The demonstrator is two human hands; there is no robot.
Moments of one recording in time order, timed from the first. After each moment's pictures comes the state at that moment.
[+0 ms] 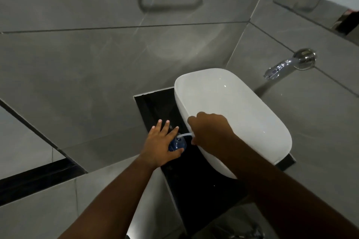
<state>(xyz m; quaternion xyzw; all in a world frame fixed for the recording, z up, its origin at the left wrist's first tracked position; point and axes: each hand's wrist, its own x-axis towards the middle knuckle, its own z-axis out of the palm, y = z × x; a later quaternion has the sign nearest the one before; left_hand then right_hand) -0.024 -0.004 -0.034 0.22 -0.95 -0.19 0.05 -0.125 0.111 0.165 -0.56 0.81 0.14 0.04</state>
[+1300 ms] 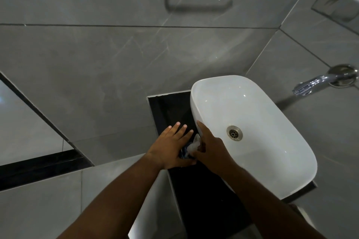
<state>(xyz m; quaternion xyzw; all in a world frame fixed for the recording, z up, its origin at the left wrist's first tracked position) -0.032 -0.030 -0.030 0.14 -0.97 -0.19 0.03 -0.151 0.100 0.053 -0.48 0.80 -0.27 0.25</state>
